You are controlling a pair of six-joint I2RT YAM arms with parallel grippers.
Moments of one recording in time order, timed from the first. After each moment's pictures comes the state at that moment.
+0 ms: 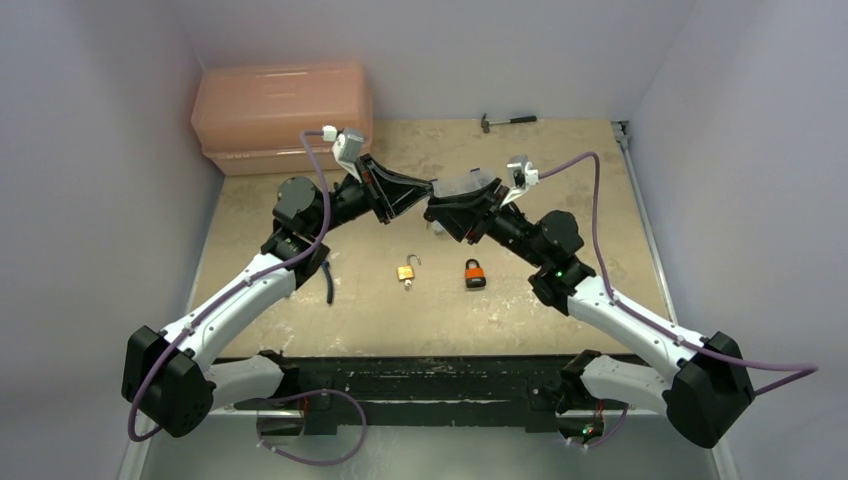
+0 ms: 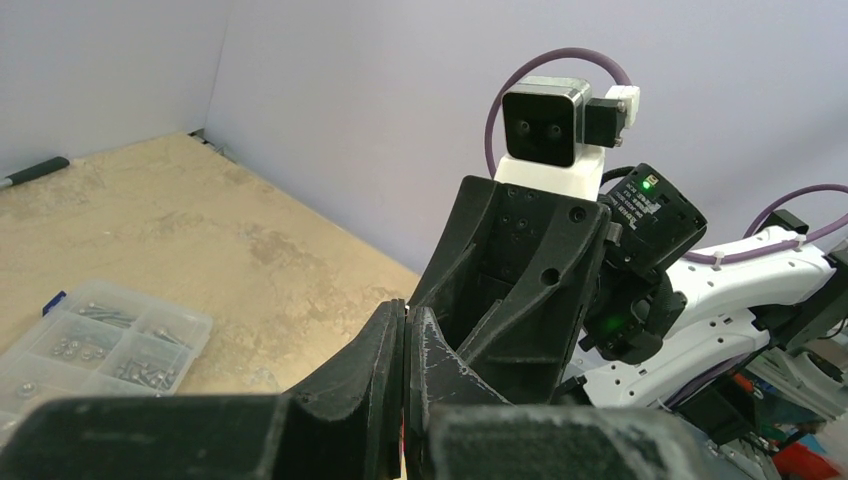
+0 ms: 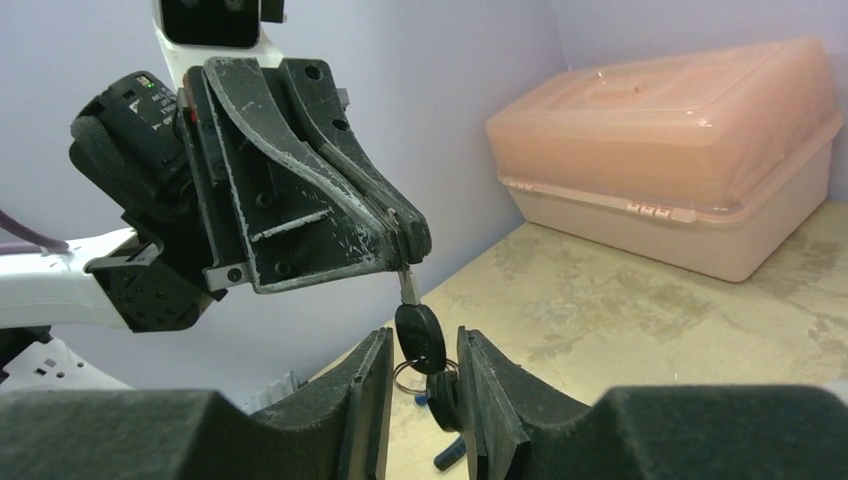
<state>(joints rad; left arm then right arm) -0.54 1.17 0.90 0.56 0.58 -0.64 0.65 1.09 0.71 0.67 -0.33 0.58</state>
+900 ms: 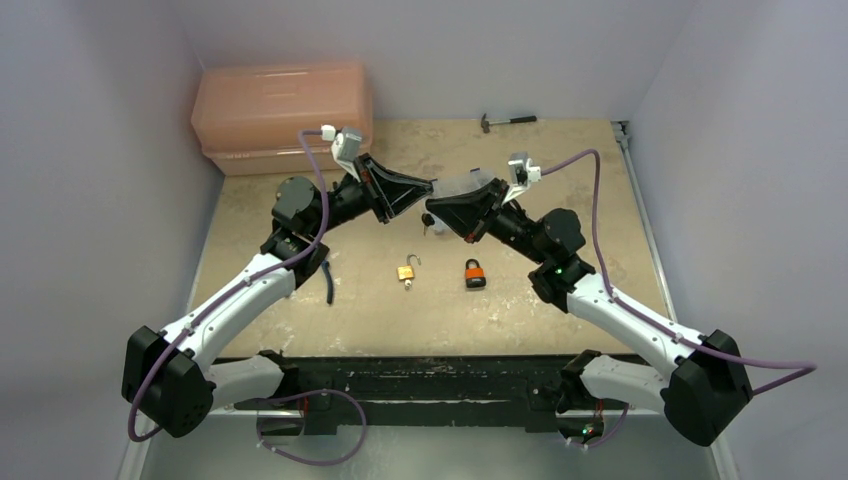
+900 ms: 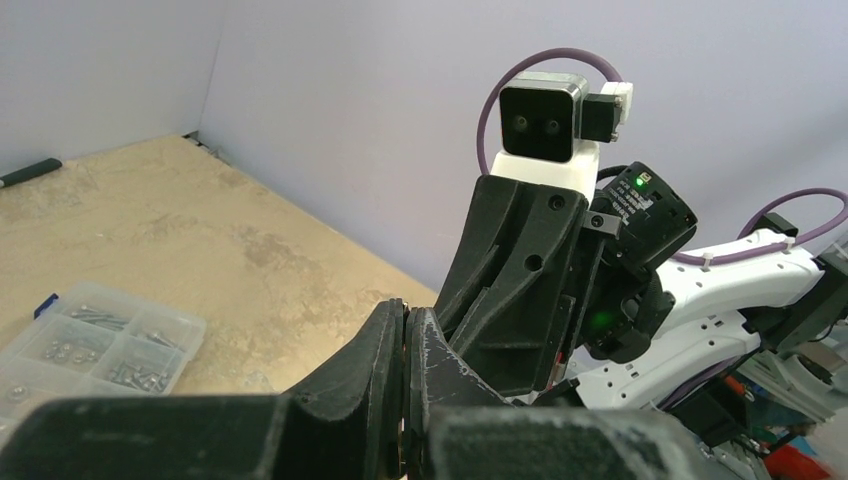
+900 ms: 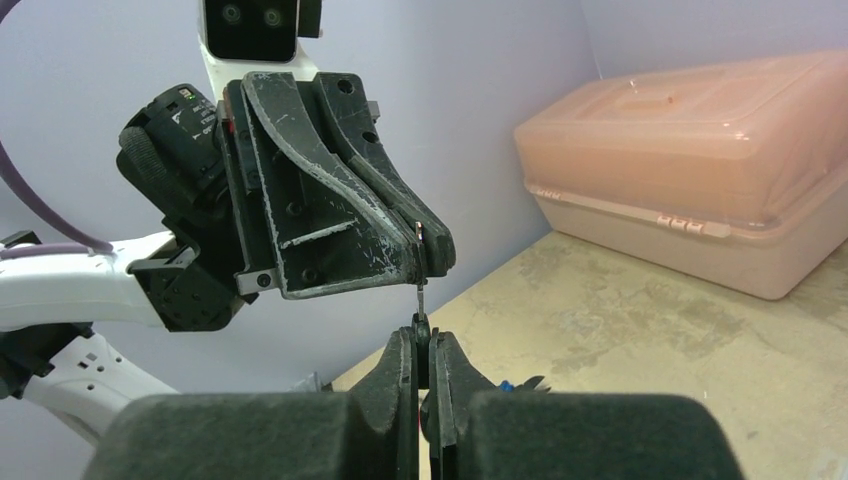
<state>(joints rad) -0.54 1.17 0.90 0.57 0.58 -0.64 0.64 1.11 0.72 0.72 -0.39 0.62</state>
